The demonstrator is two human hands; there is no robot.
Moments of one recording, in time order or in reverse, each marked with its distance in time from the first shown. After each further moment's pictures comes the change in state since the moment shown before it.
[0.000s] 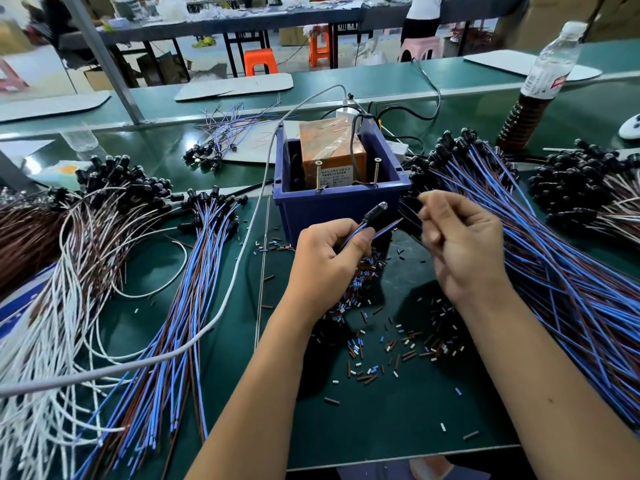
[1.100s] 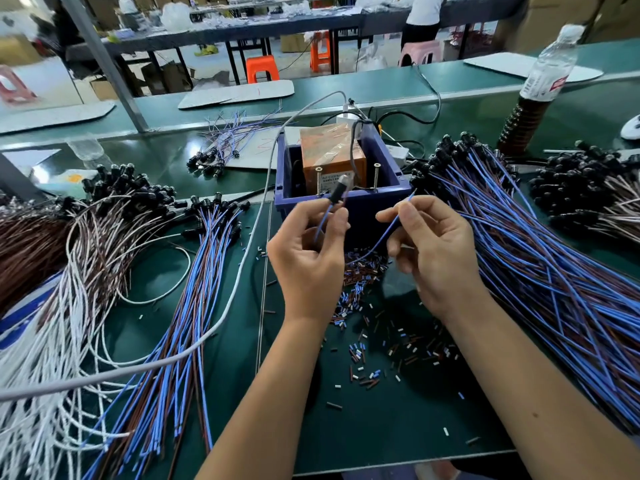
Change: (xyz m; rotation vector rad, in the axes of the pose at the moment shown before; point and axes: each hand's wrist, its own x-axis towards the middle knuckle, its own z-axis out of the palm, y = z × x) left_hand 0.000 0.007 0.008 -0.126 0.528 0.197; right_hand -0.014 0.009 0.022 -0.125 -0.116 -0.021
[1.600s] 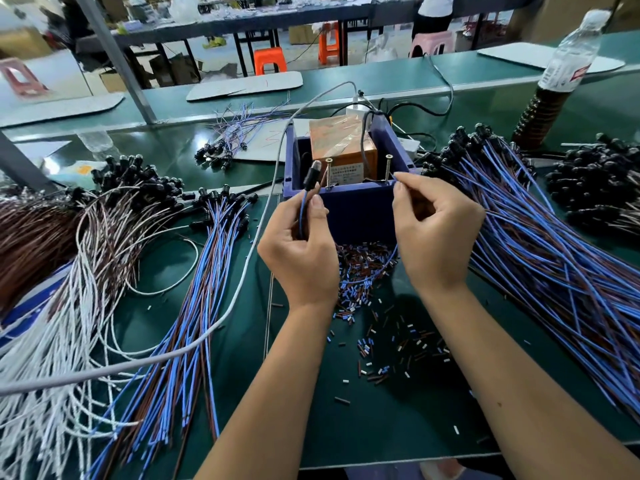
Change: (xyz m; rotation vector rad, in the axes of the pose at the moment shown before) left_hand 0.007 -0.007 -0.004 0.115 0.271 -0.045; right_hand 0.010 -0.004 0.029 -0.798 0.320 -0.584
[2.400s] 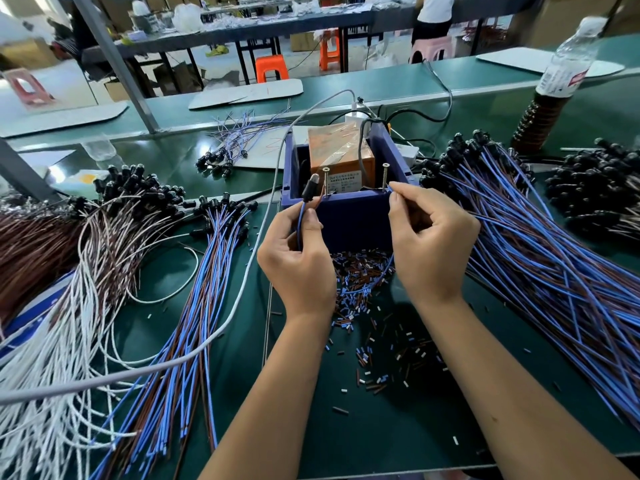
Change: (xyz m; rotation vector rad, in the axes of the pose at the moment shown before) left_hand -0.003 0.005 0.000 0.008 0.008 -0.070; right_hand -0.004 -0.003 -0.001 0.019 -0.008 -0.010
